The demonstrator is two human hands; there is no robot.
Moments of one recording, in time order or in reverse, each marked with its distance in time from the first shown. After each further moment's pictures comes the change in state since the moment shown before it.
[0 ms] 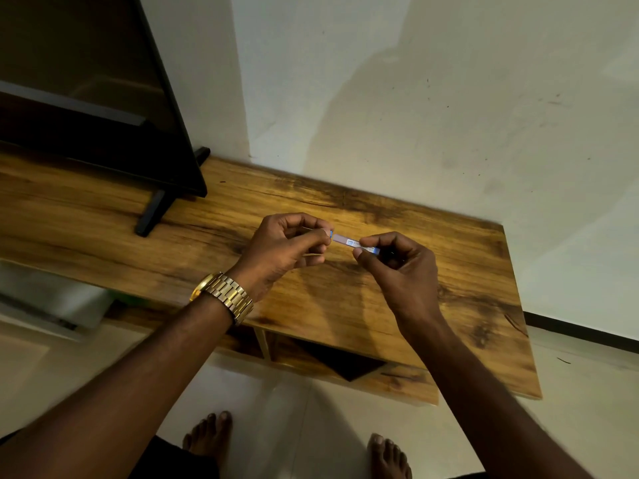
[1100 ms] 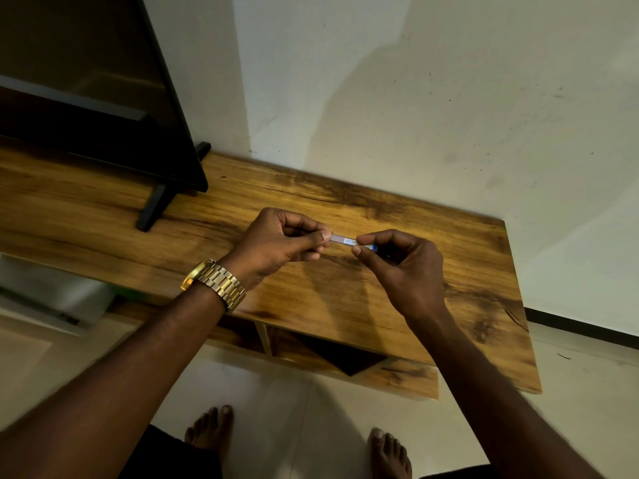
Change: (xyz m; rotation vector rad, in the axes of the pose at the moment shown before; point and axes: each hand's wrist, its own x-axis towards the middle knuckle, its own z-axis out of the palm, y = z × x) left_hand 0.002 0.002 -0.014 0.144 -0.072 0.027; right_hand 0.001 -0.005 -0.007 -0.197 -0.031 -0.096
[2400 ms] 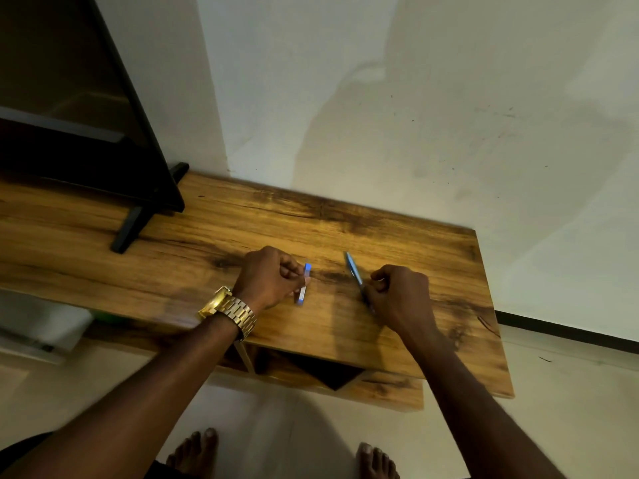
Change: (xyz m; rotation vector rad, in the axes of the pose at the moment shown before) left_hand 0.014 -0.034 0.032 0.589 0.168 -0.037; right_hand 0.009 0.036 -0.034 -0.656 -0.052 0.271
